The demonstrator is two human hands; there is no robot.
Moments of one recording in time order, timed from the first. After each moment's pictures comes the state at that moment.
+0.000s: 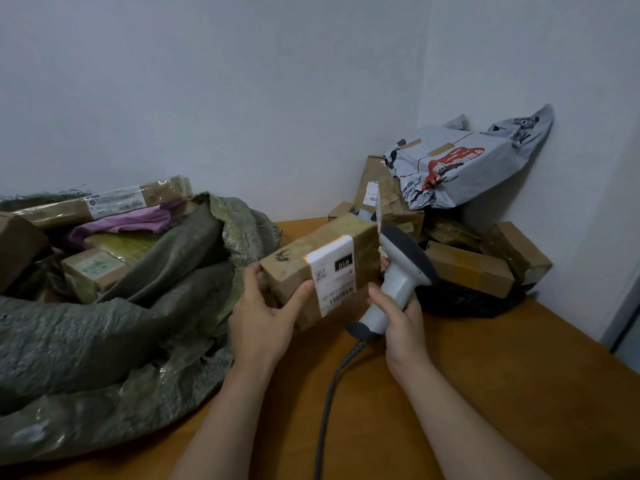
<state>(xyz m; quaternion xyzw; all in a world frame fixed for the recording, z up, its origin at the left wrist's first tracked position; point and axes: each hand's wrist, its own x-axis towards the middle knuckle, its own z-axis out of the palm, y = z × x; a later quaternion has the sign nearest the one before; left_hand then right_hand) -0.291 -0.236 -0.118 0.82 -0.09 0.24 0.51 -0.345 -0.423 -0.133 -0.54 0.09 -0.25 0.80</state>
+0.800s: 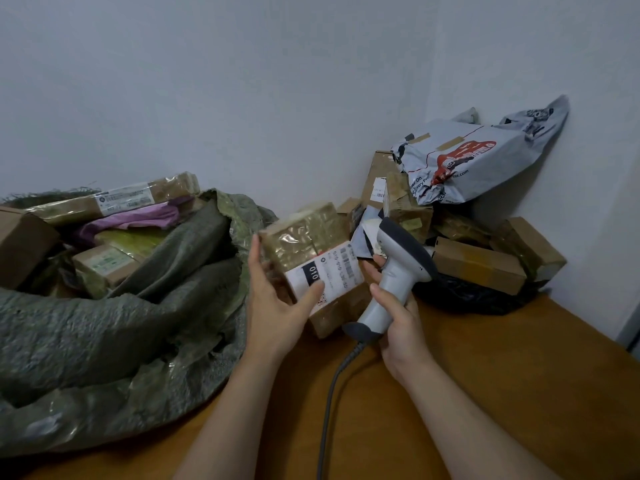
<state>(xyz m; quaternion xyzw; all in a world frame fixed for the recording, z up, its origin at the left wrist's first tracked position) -0.293 -0.239 -0.110 0.74 -0.16 0.19 0.62 -0.344 -0.409 -0.128 -0.50 0.02 -0.20 0.84</state>
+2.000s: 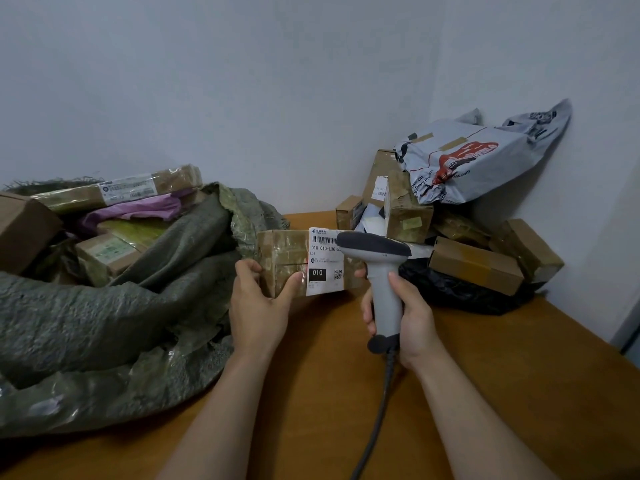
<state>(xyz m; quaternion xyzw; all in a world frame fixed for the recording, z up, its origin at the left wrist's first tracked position) -0.277 -0.229 -0.126 0.83 -0.04 0.27 0.49 -0.347 -0.433 -0.123 -0.57 -0.11 -0.14 0.80</state>
